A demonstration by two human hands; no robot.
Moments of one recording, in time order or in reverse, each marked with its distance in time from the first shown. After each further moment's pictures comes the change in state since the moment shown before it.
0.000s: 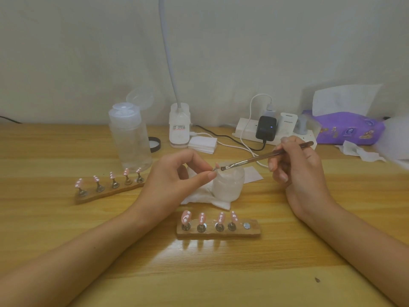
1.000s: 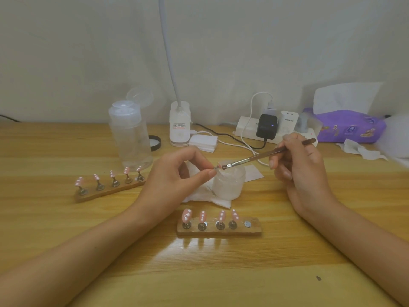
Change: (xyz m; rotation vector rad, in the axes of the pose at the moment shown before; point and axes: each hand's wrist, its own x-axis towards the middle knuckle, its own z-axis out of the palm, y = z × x) left_hand 0.000 -0.002 0.001 0.051 0.012 0.071; right_hand 0.001 -0.001 0.000 0.012 -0.006 0.002
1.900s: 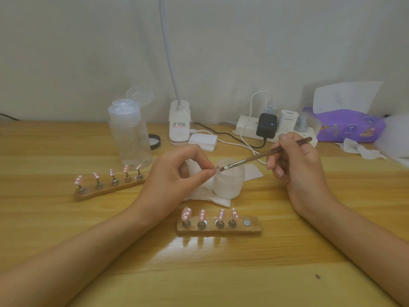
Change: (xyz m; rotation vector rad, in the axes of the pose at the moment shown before) left_hand 0.000 -0.002 -0.001 0.040 0.015 0.065; right_hand 0.000 0.001 0.000 -0.054 -0.026 0.004
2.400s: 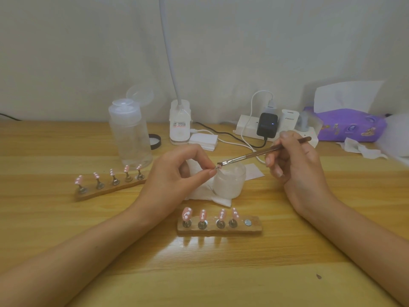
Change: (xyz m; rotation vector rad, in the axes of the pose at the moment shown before) left_hand 0.000 0.002 0.000 0.009 -0.005 0.008; right_hand 0.000 0.001 0.001 0.056 -0.018 0.020
